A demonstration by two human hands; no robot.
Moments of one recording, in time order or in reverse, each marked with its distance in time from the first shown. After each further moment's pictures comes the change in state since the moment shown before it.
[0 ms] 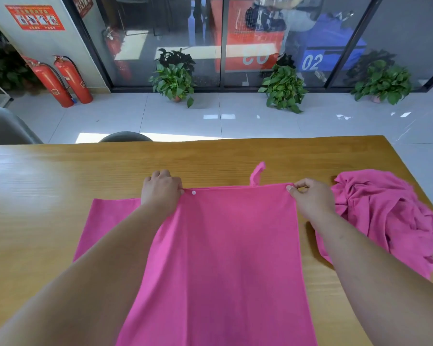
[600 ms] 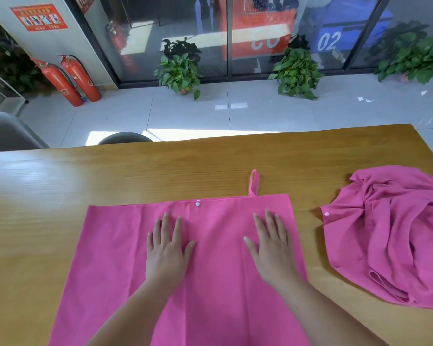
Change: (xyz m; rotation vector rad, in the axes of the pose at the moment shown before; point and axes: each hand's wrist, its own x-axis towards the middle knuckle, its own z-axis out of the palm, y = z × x) left_hand -0.111 0.022 0.123 -0.075 -0.062 -0.131; right_hand -0.092 0.050 0.124 -0.424 -0.236 -0.368
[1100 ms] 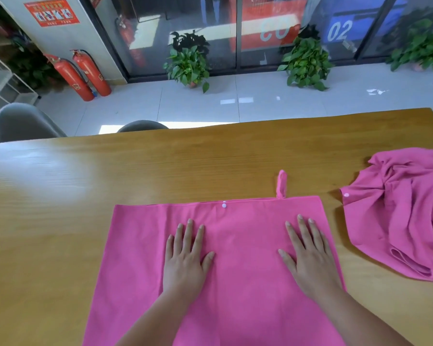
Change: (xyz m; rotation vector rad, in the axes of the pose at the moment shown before) left_hand -0.071 -0.023 0.014 0.082 -0.062 0.097; right_hand -0.077 0.033 0.012 -0.215 -0.021 -0.011
